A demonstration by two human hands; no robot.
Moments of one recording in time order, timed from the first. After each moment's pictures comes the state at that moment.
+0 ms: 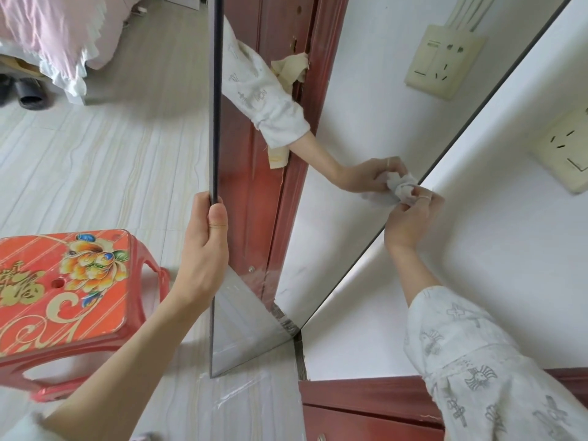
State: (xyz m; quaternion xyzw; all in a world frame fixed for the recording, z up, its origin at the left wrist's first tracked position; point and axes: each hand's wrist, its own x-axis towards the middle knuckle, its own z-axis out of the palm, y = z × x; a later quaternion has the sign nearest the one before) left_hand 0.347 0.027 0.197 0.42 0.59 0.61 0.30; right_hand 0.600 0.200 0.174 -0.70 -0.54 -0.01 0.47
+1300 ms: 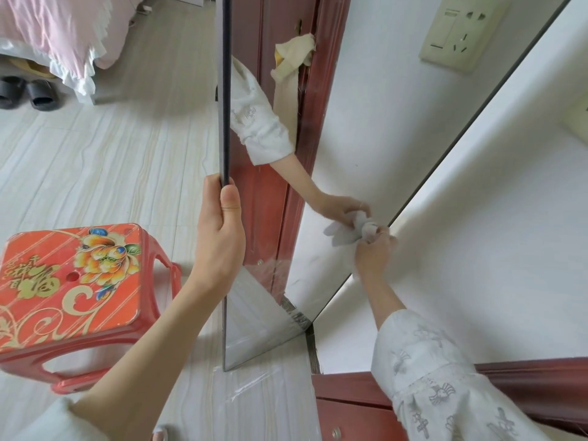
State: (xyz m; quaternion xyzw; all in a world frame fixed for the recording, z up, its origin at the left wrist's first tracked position) left_hand 0.354 0.031 0.189 0.42 0.58 0.64 0.26; right_hand 0.574 0.150 0.084 -0.77 -0.47 0.20 0.38
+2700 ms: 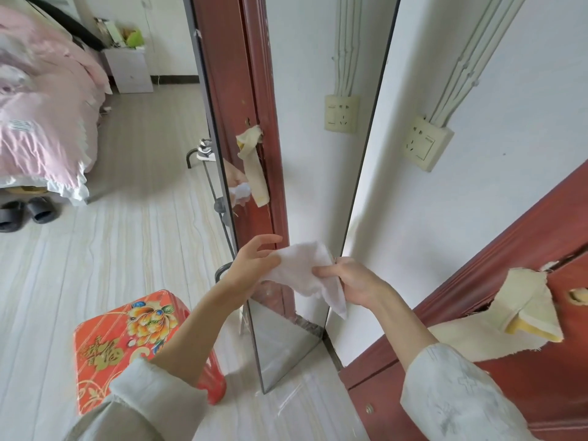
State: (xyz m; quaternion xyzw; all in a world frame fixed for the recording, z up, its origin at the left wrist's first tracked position) left_hand 0.336 -0.023 0.296 0.47 0.48 0.39 0.63; right_hand 0.538 -0.017 0.292 -0.55 -0.37 0.69 0.29
